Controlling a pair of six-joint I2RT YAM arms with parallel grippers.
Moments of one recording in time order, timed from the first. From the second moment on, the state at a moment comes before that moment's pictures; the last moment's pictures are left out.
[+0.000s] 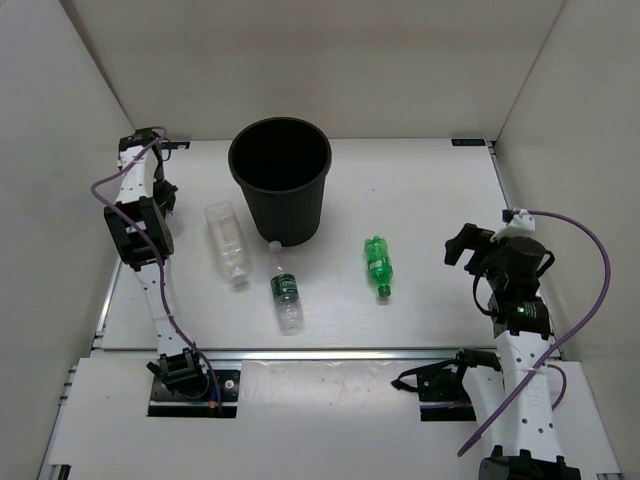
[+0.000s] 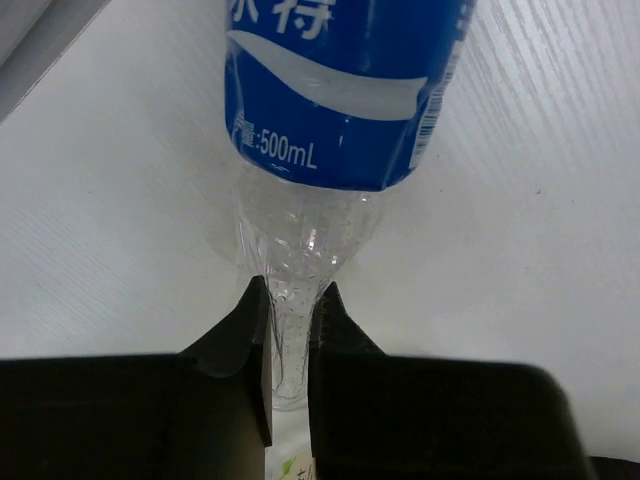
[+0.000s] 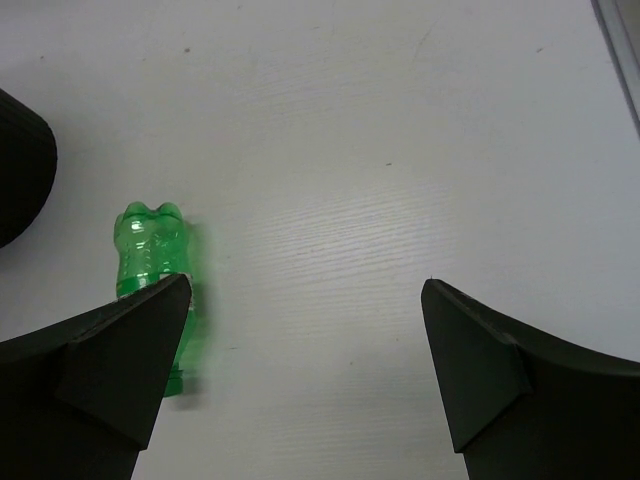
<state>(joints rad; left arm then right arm) 0.25 2.43 2.28 -1.29 -0.28 -0.68 -0.16 0.61 0.62 -0.41 -0.18 0.19</state>
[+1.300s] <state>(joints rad) -0.39 1.70 2.03 -0.71 -0.30 -0.48 0.02 0.66 0.62 -0.31 -0.23 0.21</state>
